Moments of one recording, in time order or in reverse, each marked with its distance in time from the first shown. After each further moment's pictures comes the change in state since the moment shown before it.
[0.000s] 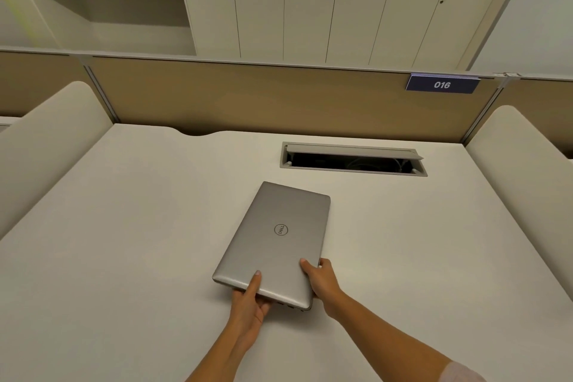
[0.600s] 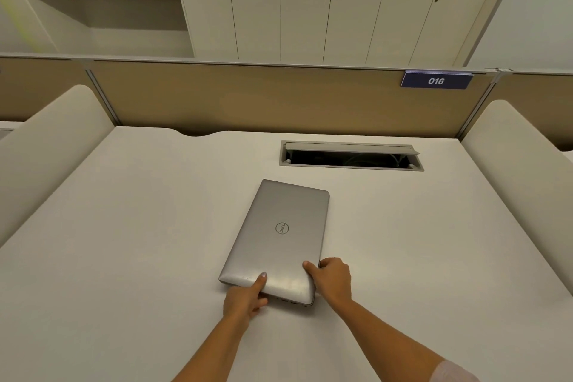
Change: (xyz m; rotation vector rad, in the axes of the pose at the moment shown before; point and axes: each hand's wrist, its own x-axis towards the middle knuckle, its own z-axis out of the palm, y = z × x) left_hand 0.014 0.010 -0.016 0.721 0.233 -0.057; right_hand -0.008 0.009 -0.011 -0.503 0.315 -0.268
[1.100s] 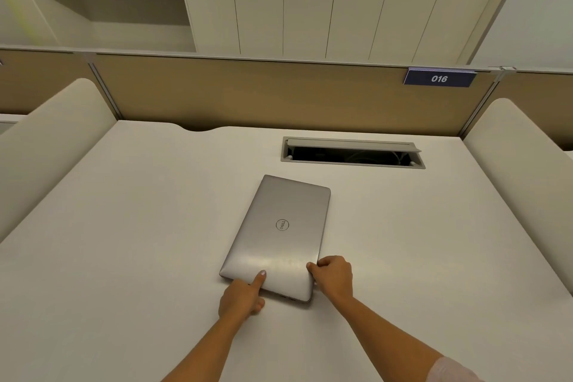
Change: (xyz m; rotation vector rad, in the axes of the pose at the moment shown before) left_hand -0.009 0.001 -0.008 0.554 0.048 0.092; right_hand -0.008 0.001 -0.003 0.014 -0.007 0.044
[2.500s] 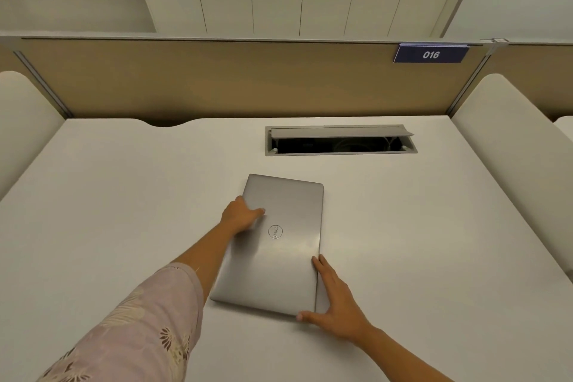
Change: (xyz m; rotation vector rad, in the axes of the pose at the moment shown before) left_hand 0.141 0.150 -0.038 0.333 -0.082 0.340; right_hand 0.000 0.053 0.003 -0.167 -0.319 -0.402
